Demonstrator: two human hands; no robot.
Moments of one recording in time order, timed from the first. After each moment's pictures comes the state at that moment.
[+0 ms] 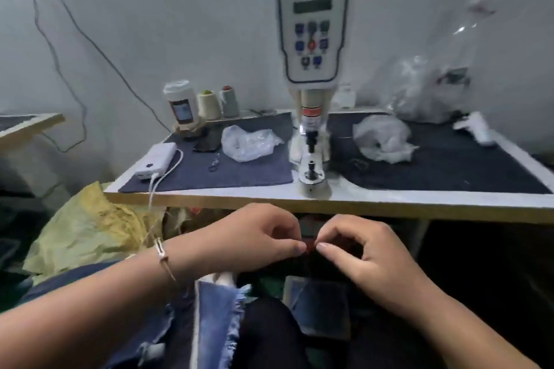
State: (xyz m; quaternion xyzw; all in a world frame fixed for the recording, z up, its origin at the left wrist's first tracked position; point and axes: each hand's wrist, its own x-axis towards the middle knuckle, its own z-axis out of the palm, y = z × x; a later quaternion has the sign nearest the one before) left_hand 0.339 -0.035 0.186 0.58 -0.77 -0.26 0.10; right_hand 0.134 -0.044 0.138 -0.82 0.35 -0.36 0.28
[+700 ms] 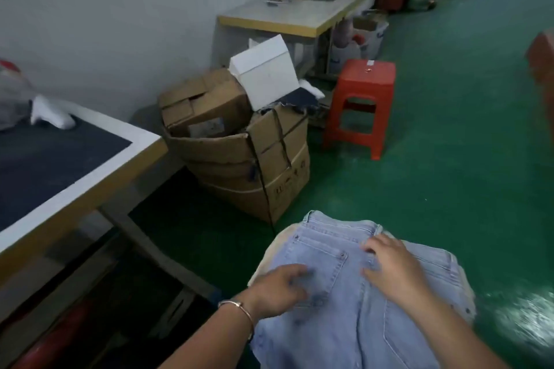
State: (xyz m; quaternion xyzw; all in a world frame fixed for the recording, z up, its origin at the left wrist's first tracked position) left_hand -0.091 0.033 -0.038 0.16 -0.85 -0.44 -0.24; right_hand -0.218 0.234 -0.039 -0.24 0.95 -0.11 0.14
